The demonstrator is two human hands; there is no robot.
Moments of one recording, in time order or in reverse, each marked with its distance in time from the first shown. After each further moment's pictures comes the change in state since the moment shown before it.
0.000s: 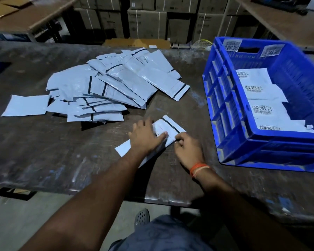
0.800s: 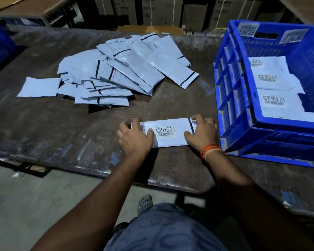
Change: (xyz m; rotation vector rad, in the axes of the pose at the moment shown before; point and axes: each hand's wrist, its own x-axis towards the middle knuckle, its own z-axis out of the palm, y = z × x) left_hand -0.071 -0.011 0.003 -0.175 0.263 -0.391; right_hand 0.017 0.023 -0.026 -0.269 -0.062 0.069
